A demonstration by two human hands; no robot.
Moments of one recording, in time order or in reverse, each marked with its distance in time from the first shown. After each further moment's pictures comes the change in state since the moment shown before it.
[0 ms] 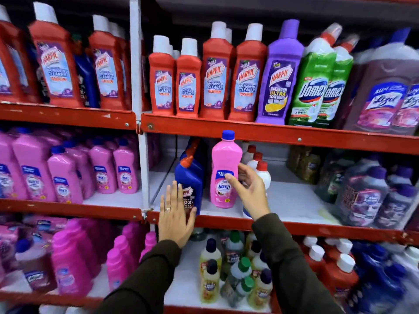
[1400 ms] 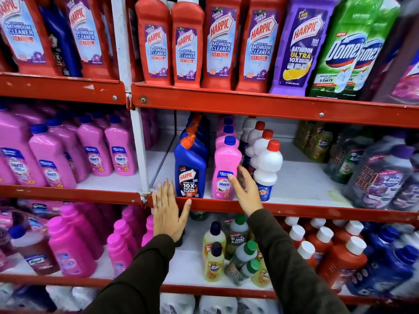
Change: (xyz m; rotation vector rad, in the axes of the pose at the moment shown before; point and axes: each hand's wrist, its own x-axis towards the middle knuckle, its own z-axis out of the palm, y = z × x) left_hand -0.019 -0.036 0.030 -0.106 -0.144 -0.177; right_hand -0.005 0.110 0.016 -0.068 -0.056 0.277
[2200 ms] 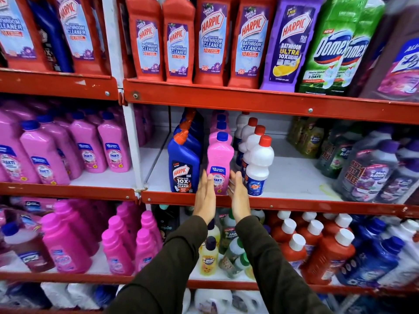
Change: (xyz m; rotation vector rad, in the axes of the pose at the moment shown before) left_hand 0.014 0.140 0.017 -0.917 -0.334 -0.328; right_hand -0.057 -0.048 0.028 0.366 0.075 0.173
